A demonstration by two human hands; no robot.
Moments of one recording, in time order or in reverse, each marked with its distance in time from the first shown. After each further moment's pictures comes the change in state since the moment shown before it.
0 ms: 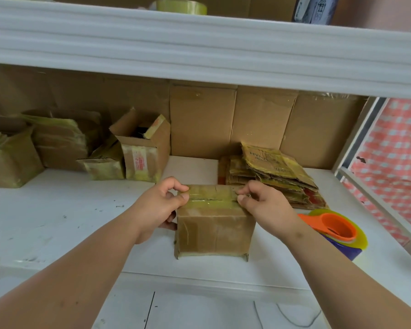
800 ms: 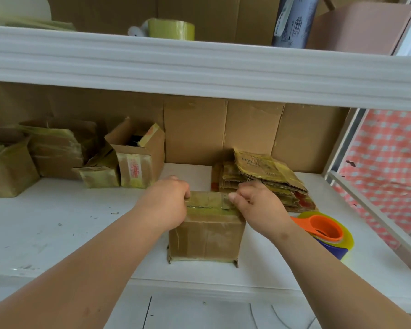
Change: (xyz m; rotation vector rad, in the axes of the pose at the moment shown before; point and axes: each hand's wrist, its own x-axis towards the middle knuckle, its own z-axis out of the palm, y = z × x) left_hand -0.001 0.044 0.025 1.071 0.125 0.220; right_hand -0.004 -0.005 -0.009 -0.171 0.072 -0.068
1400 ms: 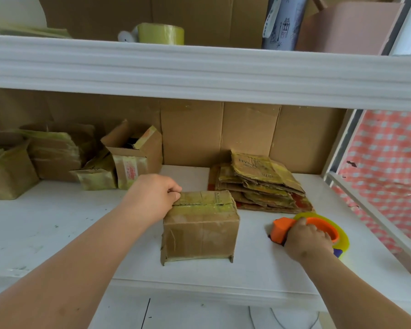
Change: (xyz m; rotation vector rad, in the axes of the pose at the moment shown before) left_hand -0.003 0.000 -0.009 -0.189 0.080 -0.077; right_hand -0.016 0.130 -0.003 -0.608 -0.138 0.620
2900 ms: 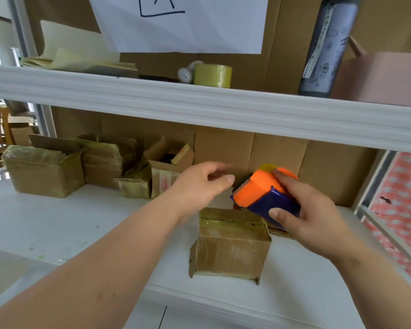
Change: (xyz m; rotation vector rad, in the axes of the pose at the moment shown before) left_hand -0.021 0.023 -0.052 -0.678 0.025 0.124; right_hand -0.092 -0.055 -0.127 0.585 0.418 -0.961
